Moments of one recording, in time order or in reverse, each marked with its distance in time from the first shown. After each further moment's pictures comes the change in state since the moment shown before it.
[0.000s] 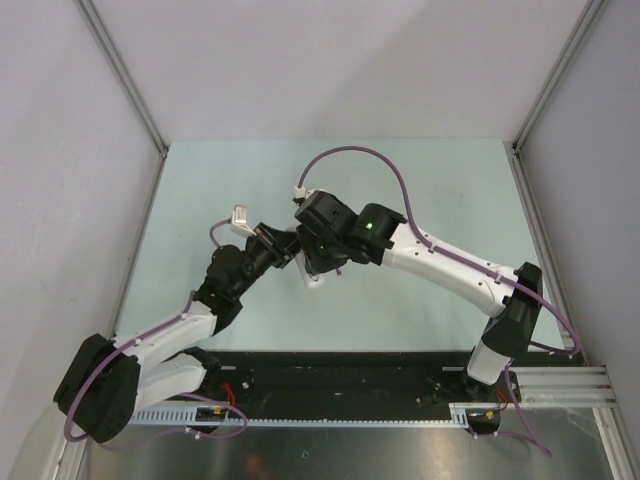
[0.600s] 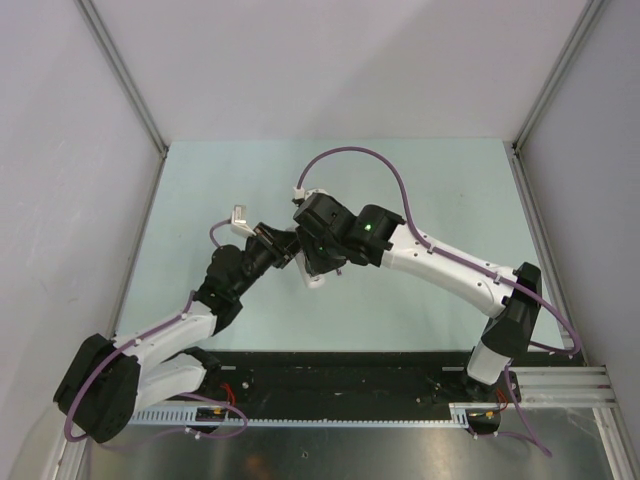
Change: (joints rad) left arm 0.000 0.000 0.000 0.000 0.000 -0.018; right arm 0.005 0.003 0.000 0.000 0.024 0.003
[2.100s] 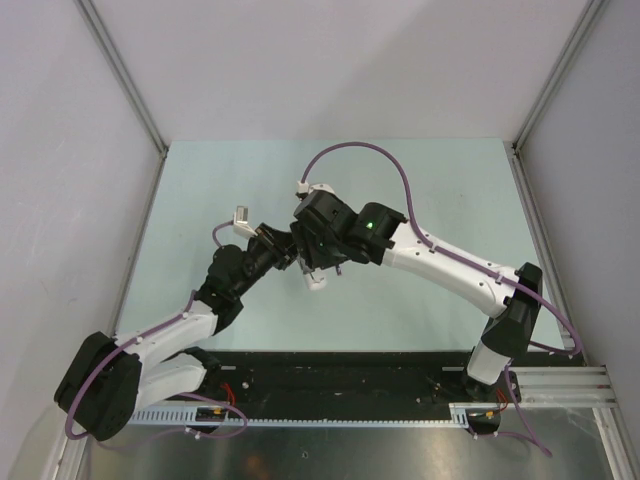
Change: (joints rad) left arm -0.003 0.012 0.000 0.002 0.025 -0.064; right arm 0.001 0.000 0.023 -0.006 0.045 0.044
